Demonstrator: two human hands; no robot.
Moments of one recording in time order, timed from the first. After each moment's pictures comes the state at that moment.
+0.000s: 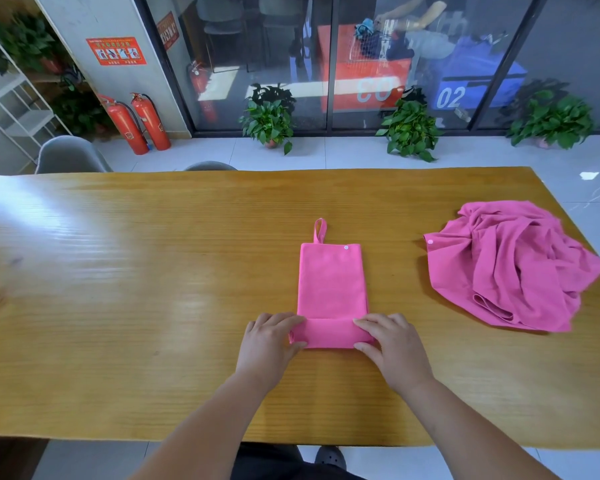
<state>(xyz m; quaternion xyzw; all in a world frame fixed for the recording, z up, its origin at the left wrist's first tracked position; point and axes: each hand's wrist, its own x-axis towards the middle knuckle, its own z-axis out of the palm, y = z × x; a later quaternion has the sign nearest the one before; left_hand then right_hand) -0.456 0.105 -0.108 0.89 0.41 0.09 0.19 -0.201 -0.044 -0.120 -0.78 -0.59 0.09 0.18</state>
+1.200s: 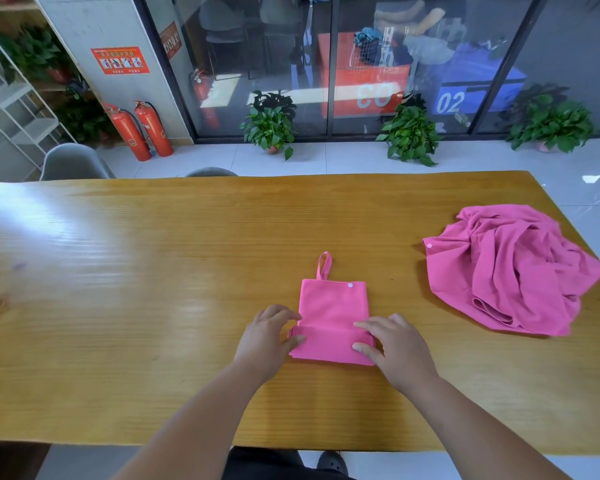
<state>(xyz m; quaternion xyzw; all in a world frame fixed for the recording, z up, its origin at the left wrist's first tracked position) -0.451 0.124 -0.100 0.86 0.41 0.08 0.29 -0.195 -0.039 -0.099 -0.78 -0.59 0.12 0.16</state>
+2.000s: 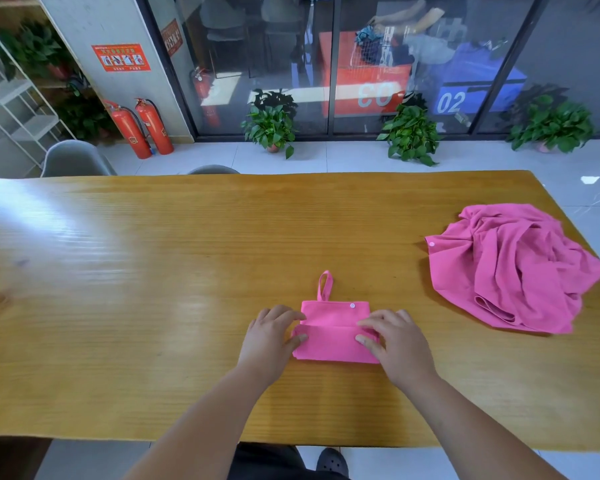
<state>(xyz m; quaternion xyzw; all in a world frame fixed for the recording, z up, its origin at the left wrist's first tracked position) -0.454 0.114 -0.099 0.87 0.41 0.09 0.26 -0.203 -0.038 -0.106 -0.79 -0.56 0.11 0.23</state>
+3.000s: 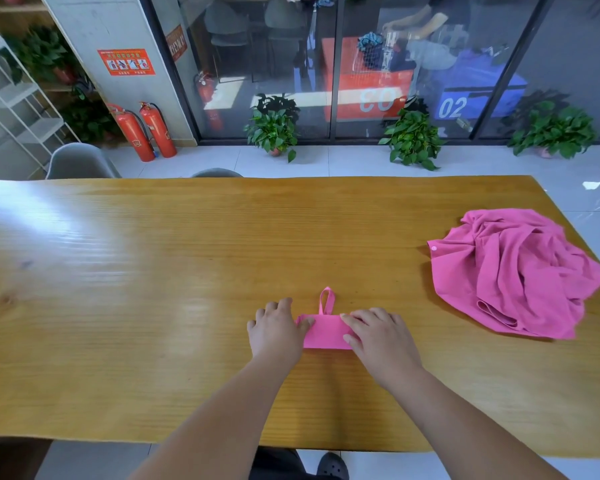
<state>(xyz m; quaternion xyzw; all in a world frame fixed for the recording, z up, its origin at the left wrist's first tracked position) -0.414 0.115 -0.075 0.78 0.59 0.00 0.20 -0.230 -0.012 -0.086 -0.77 -0.63 0.04 0.05</state>
